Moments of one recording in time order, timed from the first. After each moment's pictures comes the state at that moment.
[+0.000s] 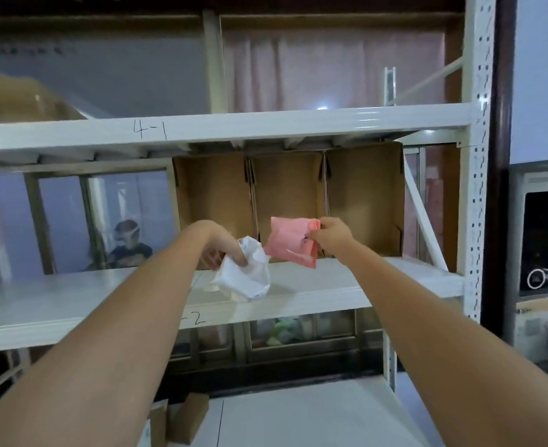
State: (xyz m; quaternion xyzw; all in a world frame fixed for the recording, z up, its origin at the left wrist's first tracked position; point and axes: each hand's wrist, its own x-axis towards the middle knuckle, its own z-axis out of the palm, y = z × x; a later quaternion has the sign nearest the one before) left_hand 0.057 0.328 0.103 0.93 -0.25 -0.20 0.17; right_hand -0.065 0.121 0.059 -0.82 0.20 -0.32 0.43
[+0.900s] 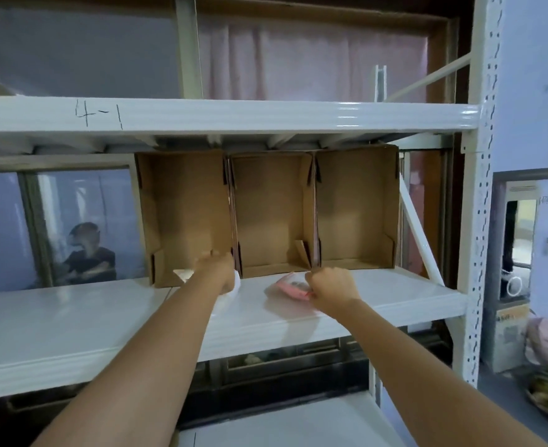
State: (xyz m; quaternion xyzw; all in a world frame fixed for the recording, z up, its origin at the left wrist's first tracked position) left_hand 0.143 0.238 0.041 0.95 -0.27 0.14 -0.06; right_hand -0.011 0.072 -0.009 -0.94 0.21 -0.21 -0.17
